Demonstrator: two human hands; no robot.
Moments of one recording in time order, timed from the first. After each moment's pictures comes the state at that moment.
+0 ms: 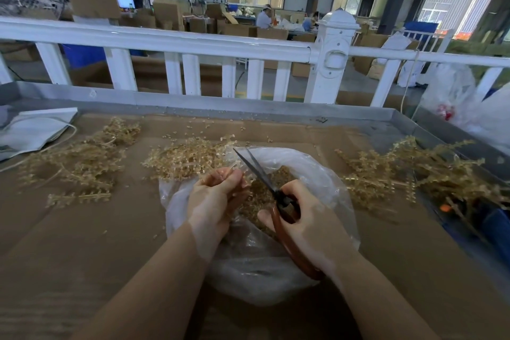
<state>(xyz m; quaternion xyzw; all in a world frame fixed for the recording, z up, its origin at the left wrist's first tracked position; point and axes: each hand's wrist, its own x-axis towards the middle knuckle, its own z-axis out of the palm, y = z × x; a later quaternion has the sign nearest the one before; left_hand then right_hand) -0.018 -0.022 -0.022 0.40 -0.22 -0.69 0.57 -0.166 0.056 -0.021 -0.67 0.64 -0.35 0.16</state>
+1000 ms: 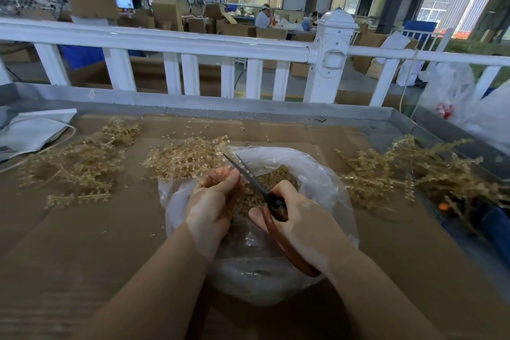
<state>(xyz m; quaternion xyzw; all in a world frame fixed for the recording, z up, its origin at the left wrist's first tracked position) -0.020 -0.023 -0.024 0.36 -0.18 -0.70 0.59 -0.157 0.052 -0.014 -0.70 0.64 -0.28 0.15</state>
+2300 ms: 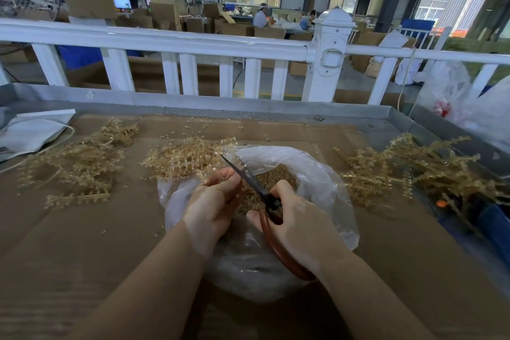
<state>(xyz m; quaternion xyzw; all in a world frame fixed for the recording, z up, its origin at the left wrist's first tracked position) -0.016 -0.031 -0.033 0.37 -0.22 -0.73 0.52 -0.153 0.055 -0.022 -0.72 0.63 -0.29 0.09</state>
